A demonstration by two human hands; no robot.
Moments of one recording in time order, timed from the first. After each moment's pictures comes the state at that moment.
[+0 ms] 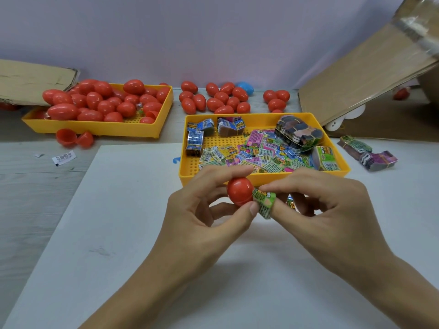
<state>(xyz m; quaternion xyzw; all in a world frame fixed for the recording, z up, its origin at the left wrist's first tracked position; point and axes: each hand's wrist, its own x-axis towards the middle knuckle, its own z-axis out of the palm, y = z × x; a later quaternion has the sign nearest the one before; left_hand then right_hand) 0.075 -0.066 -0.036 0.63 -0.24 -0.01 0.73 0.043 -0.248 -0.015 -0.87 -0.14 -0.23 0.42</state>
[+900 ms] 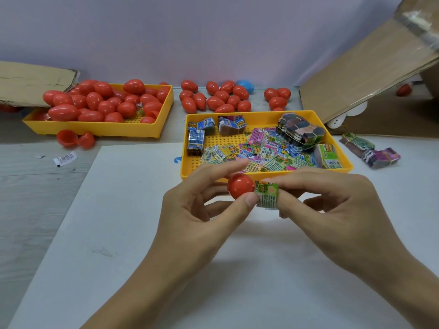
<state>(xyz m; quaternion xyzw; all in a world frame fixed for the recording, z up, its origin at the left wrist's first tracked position) 0.074 -0.064 -0.031 0.65 -0.20 0.00 0.73 0.040 -0.245 -0.003 -0.84 -0.10 -0.18 0.50</state>
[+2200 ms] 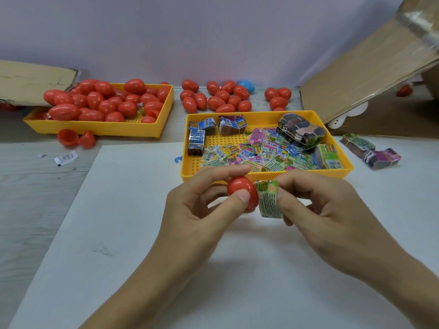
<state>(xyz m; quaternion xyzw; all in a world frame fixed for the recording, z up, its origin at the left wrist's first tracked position) 0.073 -0.064 -0.025 0.65 -0.16 -0.04 0.74 0.044 -0.247 -0.011 -0.85 -0.11 -0.10 0.50</state>
